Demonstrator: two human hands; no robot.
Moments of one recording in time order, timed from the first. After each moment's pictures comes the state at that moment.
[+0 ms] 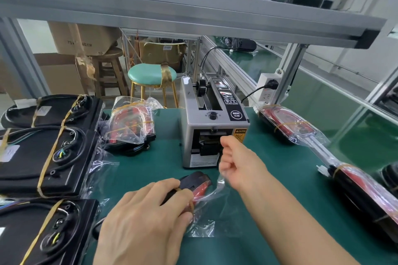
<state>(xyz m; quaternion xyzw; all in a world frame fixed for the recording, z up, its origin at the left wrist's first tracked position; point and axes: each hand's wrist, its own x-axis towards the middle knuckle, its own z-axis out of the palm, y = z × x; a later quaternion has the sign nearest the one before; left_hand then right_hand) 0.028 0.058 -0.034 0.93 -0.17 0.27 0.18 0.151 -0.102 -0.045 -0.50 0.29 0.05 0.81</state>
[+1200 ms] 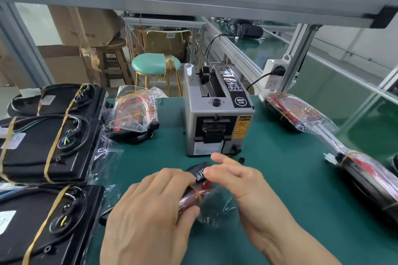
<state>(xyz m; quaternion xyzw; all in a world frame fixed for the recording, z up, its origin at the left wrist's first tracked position) 0.018 0.050 -0.037 0.93 -0.12 0.29 0.18 0.055 -0.099 -0.033 -0.65 0.08 0.13 0.74</state>
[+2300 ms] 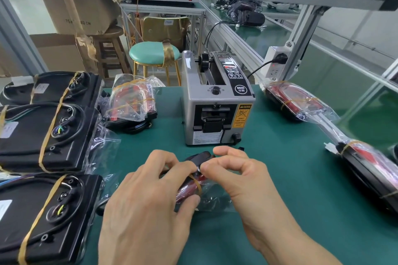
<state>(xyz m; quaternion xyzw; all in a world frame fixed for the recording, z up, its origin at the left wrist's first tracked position) 0.013 0.042 -0.025 0.95 -0.07 0.18 0.24 0.042 -0.090 -0.025 -0.71 0.09 0.06 0.70</state>
